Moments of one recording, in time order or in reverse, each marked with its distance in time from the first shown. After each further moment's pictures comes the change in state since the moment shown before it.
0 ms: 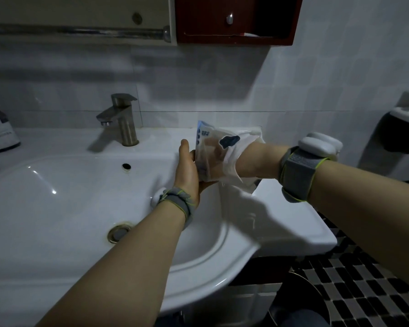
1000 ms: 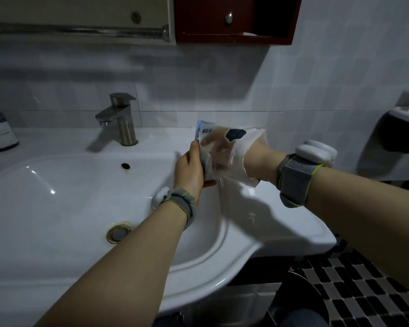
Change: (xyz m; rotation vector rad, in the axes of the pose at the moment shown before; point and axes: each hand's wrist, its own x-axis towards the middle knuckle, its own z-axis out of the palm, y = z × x) left_hand 0.001 -0.005 0.004 0.194 0.142 0.211; right_hand 0.026 -0.002 0.015 -0.581 0.126 -0.042
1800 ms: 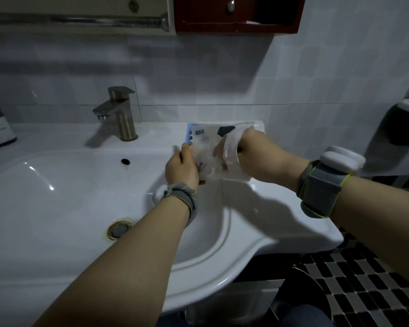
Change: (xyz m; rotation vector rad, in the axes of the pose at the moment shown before) left_hand 0.019 -0.020 -0.013 0.187 0.257 0.025; right_hand 0.010 0.005 0.037 0.762 0.421 -0.054
